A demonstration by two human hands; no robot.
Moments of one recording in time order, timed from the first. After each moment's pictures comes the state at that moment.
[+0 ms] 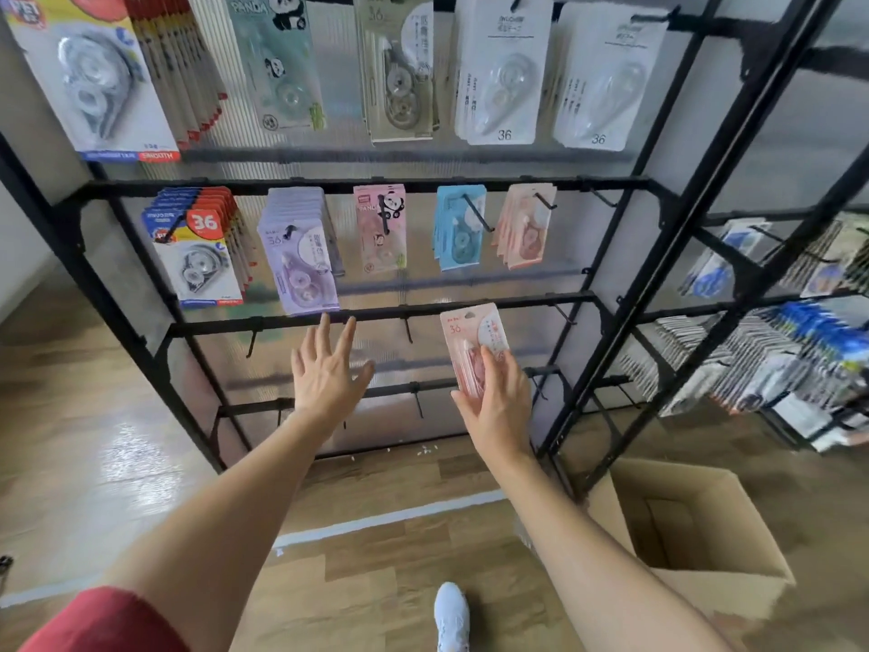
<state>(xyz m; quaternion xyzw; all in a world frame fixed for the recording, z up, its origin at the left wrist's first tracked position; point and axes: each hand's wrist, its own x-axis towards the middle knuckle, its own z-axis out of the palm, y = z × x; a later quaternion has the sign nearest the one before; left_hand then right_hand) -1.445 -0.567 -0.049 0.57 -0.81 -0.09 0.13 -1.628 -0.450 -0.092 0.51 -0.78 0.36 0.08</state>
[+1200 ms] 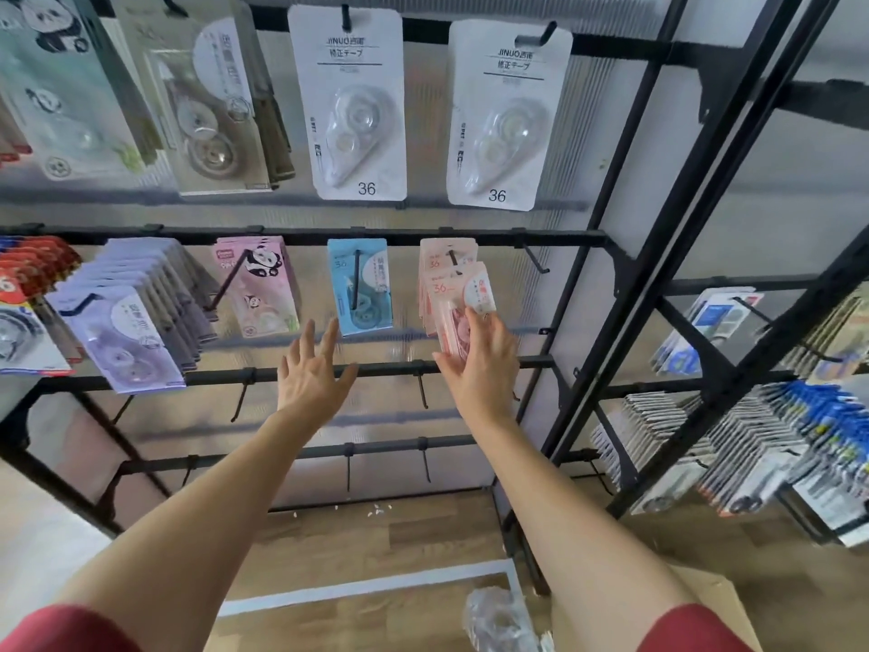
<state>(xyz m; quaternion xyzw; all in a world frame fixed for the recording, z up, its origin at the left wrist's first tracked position) -1.666 -0.642 -0.039 0.60 -0.78 -0.11 0.13 -1.865 -0.570 -0.044 0.53 -0.74 0.40 0.09</state>
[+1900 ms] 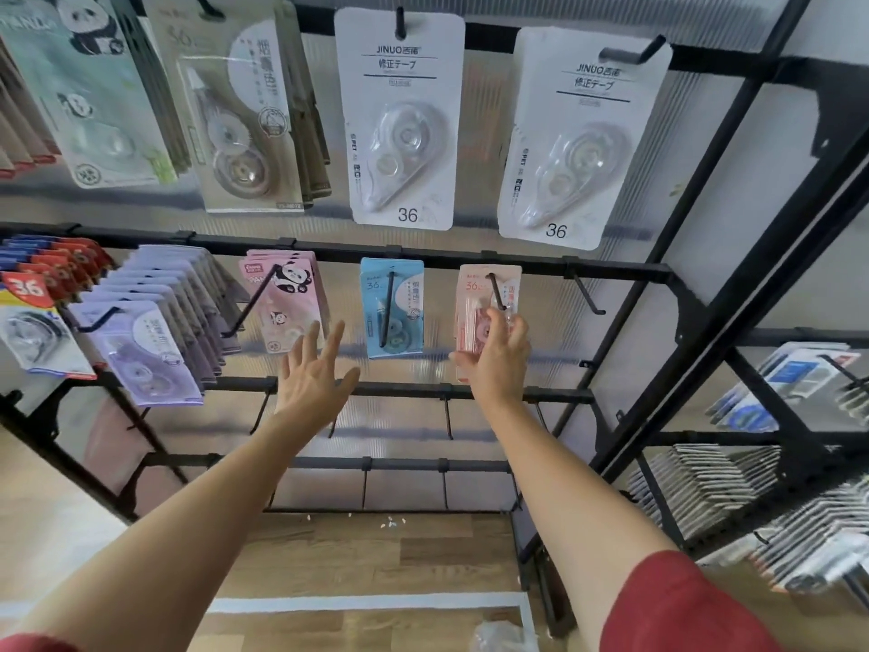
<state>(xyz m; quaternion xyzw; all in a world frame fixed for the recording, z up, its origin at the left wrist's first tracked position) -1.653 -0.690 -0.034 0.63 -0.76 -0.10 0.14 -1.879 -0.660 -0.038 0.52 -0.78 0.35 -0.02</state>
